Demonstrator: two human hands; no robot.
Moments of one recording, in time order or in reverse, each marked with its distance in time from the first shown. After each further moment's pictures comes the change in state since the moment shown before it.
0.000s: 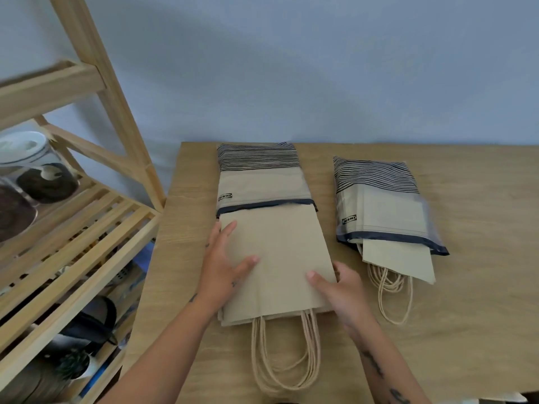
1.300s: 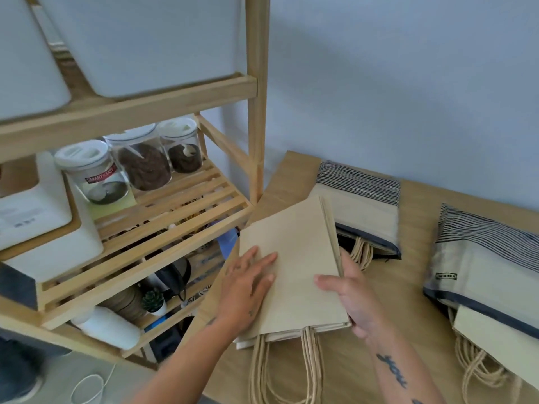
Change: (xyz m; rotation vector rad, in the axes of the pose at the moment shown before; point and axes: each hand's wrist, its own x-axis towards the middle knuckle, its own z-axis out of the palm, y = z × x) left_hand -0.066 -0.036 -0.048 0.264 0.178 -0.087; right_hand -0.013 -0.068 0.076 0.129 -0.709 -0.139
